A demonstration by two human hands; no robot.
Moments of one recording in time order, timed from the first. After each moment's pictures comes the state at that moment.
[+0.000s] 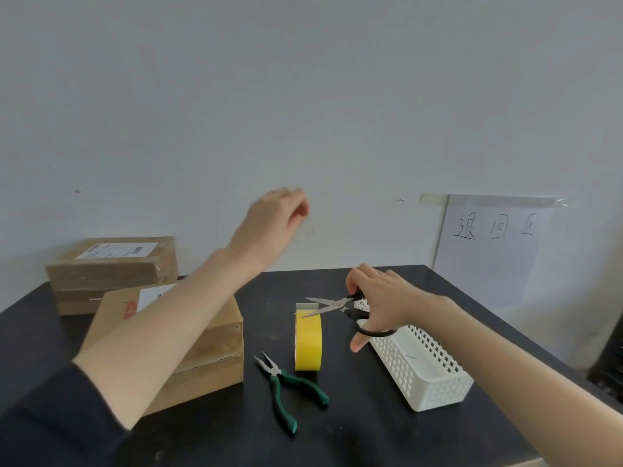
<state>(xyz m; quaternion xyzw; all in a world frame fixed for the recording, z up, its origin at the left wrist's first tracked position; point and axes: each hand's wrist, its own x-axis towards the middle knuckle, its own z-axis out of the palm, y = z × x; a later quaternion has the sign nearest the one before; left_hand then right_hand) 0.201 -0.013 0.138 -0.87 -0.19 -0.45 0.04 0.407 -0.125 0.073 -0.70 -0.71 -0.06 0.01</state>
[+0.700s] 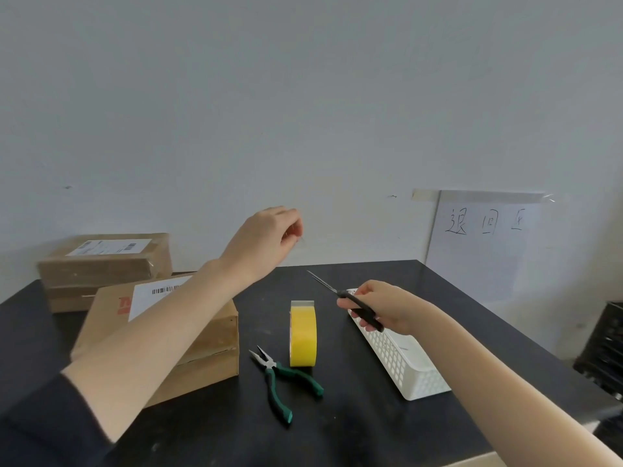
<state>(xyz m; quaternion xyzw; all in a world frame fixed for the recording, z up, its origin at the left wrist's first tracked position) 0.196 -0.014 0.113 -0.89 -0.20 -0.40 0.02 0.399 -0.131 0.052 -0.73 -0.43 0.39 0.38</state>
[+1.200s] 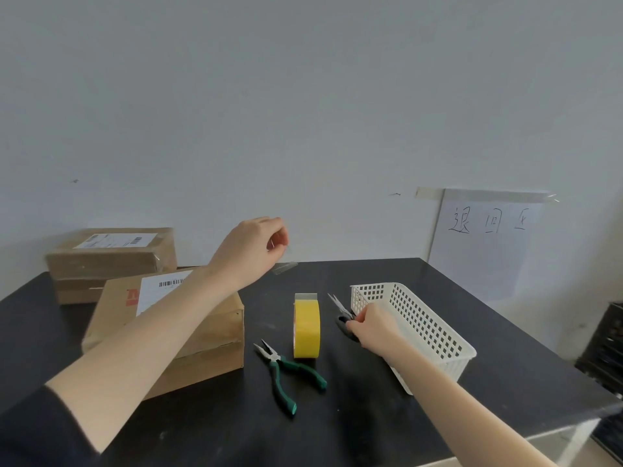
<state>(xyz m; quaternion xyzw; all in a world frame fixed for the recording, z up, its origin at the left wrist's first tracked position) 0.171 -0.009 0.094 -0.89 -0.25 -0.39 -0.04 0.382 -0.126 -0.011 -0.83 -0.45 0.14 0.30</state>
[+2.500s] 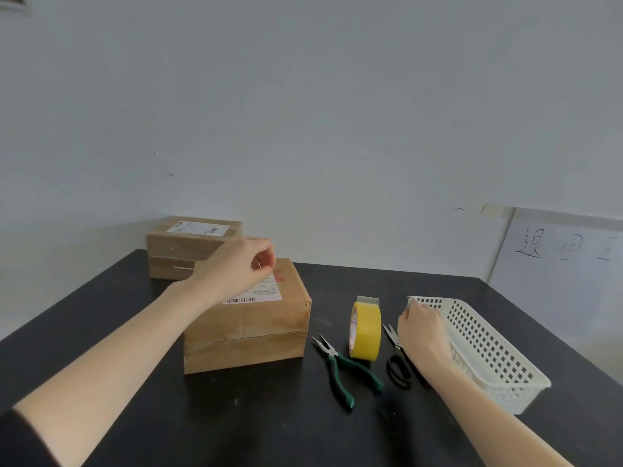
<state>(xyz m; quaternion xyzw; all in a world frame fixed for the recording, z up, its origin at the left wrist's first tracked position) 0.037 -0.012 0.073 -0.87 -0.36 -0.32 -0.08 0.354 -0.105 -0.018 -0.83 -0.50 -0.11 0.21</state>
